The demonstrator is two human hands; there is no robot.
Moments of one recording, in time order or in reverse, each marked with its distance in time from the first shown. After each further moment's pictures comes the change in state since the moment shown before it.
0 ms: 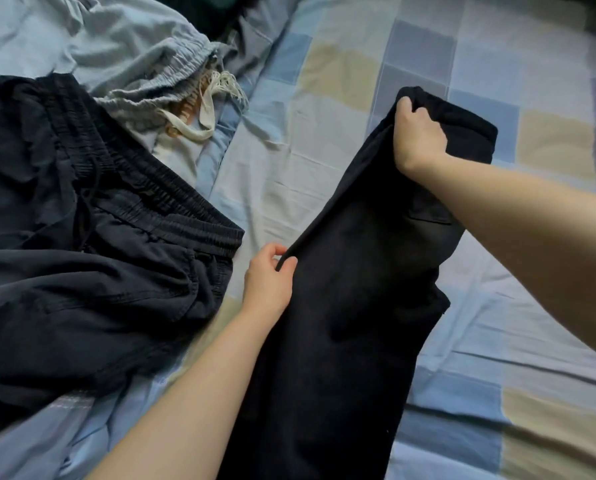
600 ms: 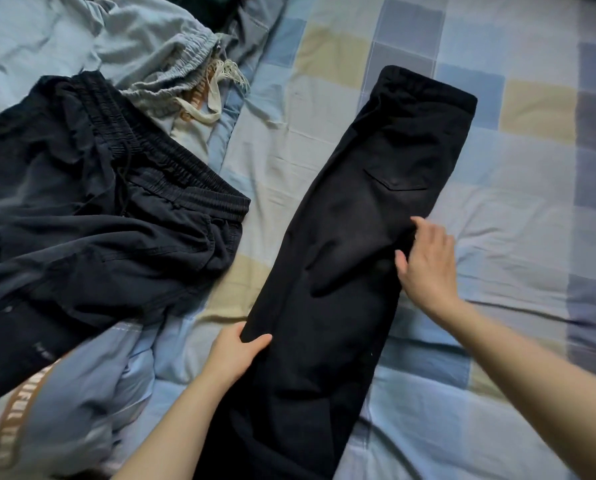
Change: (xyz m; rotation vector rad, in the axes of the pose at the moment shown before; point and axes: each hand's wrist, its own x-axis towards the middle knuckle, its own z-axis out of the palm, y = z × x) left_hand -0.127 -0.104 -0.061 0.121 -0.190 -0.338; right_hand -0.254 0.061 0.044 0.206 0.023 0.089
